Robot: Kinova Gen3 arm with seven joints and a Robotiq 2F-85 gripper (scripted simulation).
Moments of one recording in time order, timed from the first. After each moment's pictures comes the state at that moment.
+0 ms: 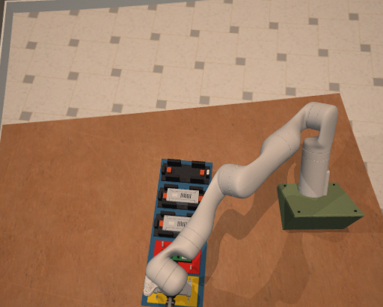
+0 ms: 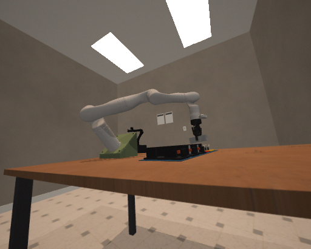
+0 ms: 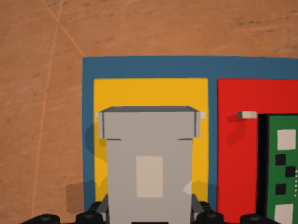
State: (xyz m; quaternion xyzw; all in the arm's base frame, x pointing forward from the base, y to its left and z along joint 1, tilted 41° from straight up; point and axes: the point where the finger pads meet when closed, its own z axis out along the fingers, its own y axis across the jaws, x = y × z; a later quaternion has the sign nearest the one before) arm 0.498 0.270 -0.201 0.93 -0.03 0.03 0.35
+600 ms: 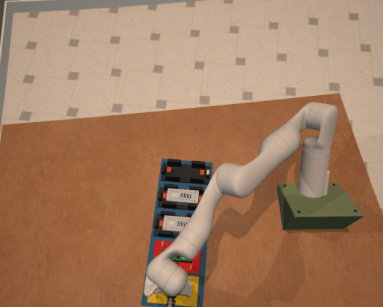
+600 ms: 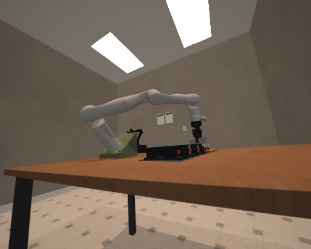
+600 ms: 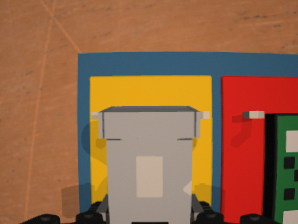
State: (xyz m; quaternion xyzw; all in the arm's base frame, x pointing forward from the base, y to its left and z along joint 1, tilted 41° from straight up) arm 0.498 0.260 -0.212 0.93 -0.03 0.03 0.35
